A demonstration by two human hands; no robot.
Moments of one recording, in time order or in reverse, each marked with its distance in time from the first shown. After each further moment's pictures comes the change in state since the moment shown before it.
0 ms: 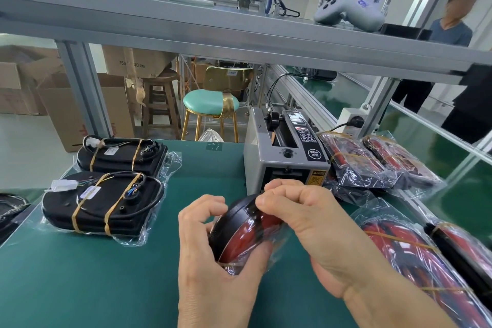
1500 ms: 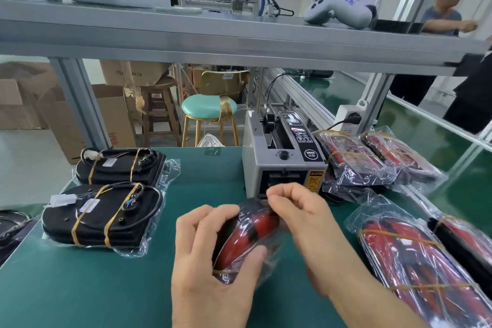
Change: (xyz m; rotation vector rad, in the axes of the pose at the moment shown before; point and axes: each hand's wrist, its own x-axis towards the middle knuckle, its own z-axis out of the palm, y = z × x) left_hand 0.005 -0.008 -0.006 0.217 -0.030 0.278; right_hand 0.015 0.029 -0.004 -0.006 0.155 -0.090
